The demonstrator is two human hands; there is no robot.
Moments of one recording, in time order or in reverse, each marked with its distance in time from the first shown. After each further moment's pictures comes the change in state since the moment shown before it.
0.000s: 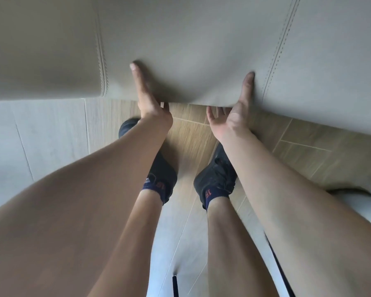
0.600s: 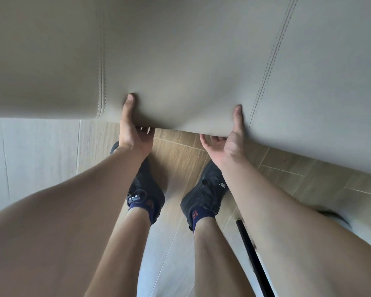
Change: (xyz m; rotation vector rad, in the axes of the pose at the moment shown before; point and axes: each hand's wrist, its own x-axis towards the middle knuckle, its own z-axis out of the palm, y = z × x) left_hand 0.009 0.021 -0.033 -0.109 -0.127 0.019; right_hand -0.008 -0.017 -0.008 -0.023 -0.056 -0.013
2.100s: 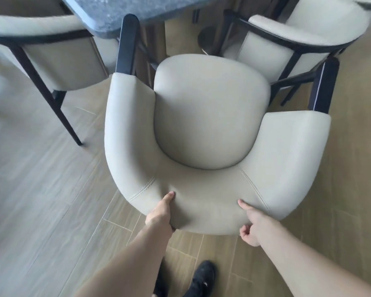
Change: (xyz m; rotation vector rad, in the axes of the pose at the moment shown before) left_hand -0.445 0.171 0.083 0.302 0.026 0.018; right_hand -0.491 -0.164 0.051 -0.552 0.263 -0.083
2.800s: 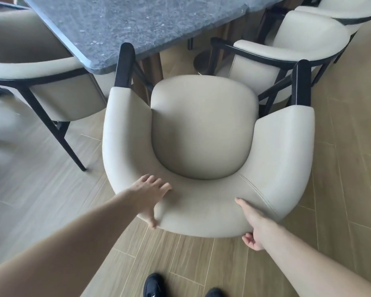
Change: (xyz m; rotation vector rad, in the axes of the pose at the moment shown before) left_hand -0.071 0.129 0.022 2.390 -0.084 1.220; right_hand -0.027 -0.046 -0.002 -0.245 -0.015 -0.134
